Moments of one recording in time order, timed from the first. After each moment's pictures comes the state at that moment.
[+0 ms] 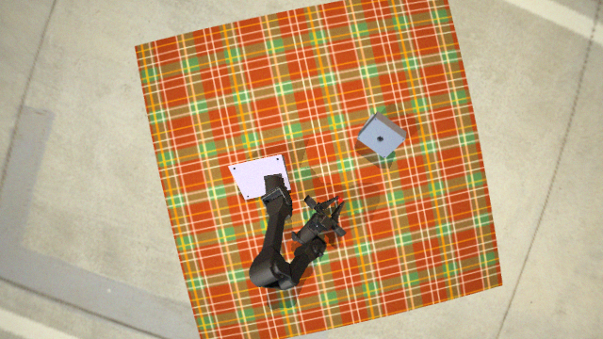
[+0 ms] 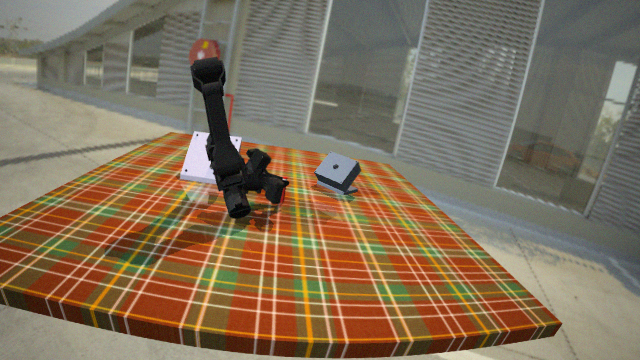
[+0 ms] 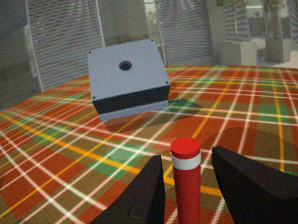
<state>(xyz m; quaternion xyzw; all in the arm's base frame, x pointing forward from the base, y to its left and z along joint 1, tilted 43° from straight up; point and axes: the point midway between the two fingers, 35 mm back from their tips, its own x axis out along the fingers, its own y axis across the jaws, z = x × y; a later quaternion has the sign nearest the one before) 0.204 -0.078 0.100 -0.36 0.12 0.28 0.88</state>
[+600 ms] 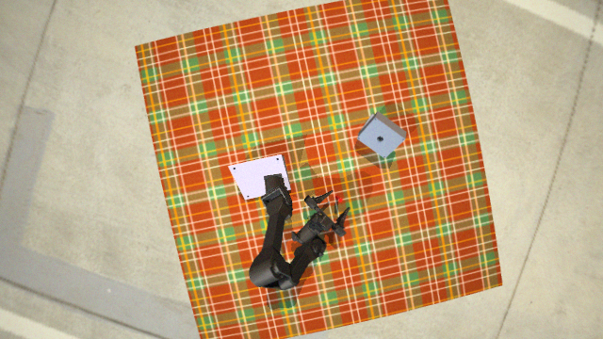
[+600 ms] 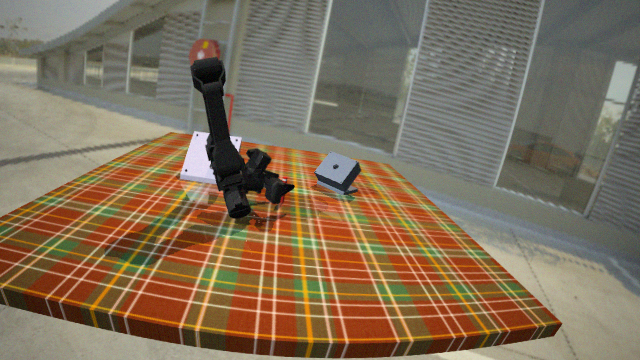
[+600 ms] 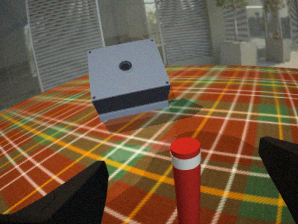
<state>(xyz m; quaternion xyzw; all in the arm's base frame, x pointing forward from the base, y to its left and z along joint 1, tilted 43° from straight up) 0.204 -0.078 0.100 -0.36 0.12 0.28 0.88</state>
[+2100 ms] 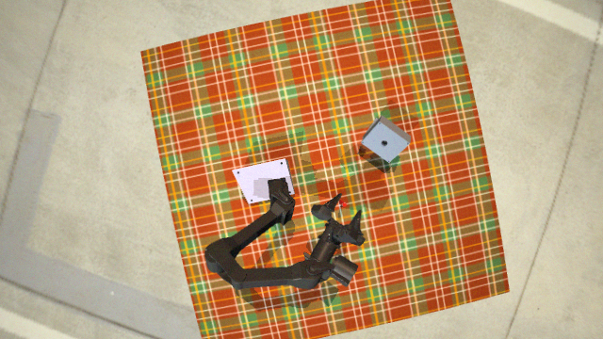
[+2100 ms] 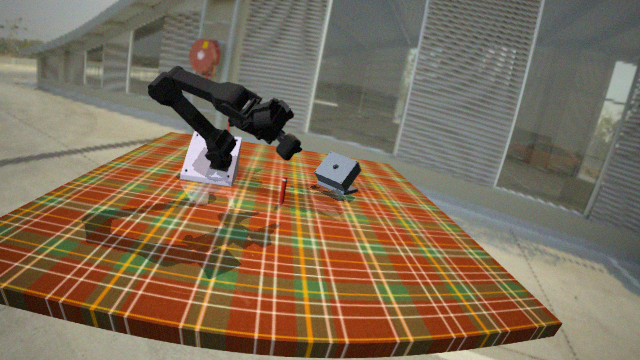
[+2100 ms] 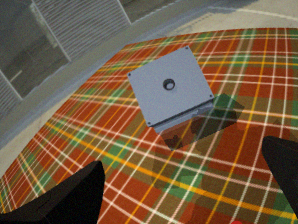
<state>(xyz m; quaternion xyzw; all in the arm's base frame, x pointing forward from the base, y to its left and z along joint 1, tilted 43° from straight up) 0.203 0.022 0.181 -0.27 0.31 0.28 0.87</state>
